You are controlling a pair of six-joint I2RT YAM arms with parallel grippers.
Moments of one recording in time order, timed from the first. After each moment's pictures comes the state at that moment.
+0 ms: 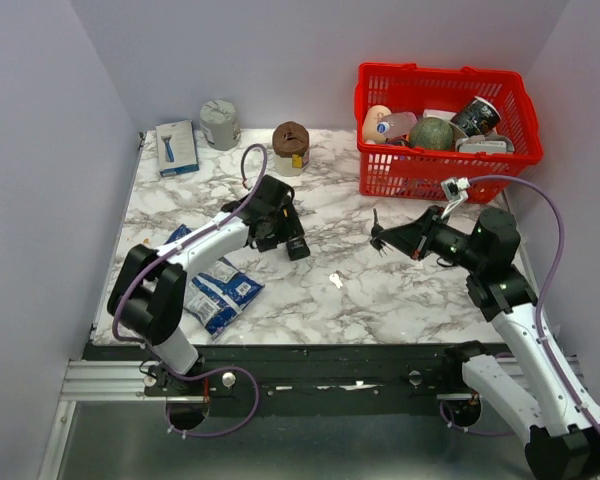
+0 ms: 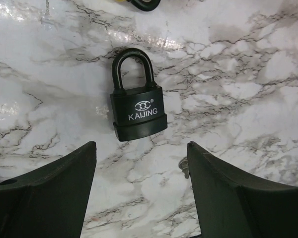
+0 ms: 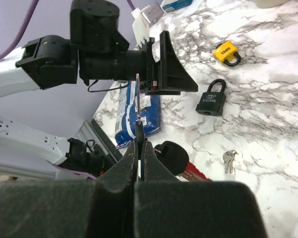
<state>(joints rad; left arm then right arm) -0.55 1.59 1.11 -0.43 -0.03 -0.88 0.23 0.79 0.73 -0.10 -0.70 0.60</state>
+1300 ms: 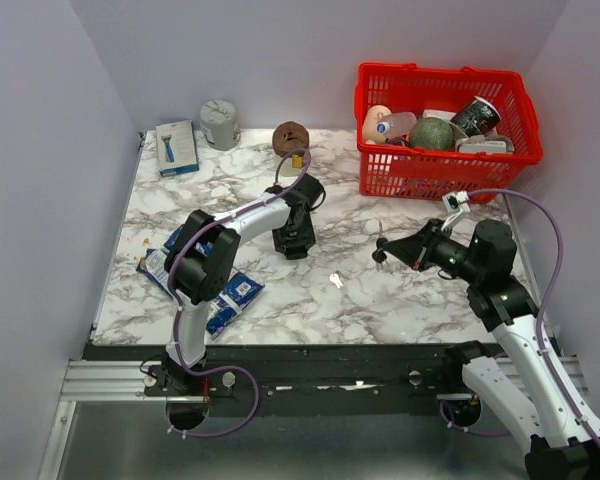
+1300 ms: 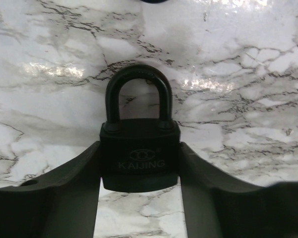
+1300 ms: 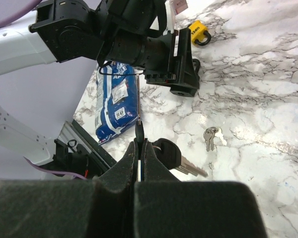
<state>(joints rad) -0.63 2.03 1.49 -0.75 -0.14 -0.81 0.23 0.67 0.66 -0.23 -0.58 0.57</state>
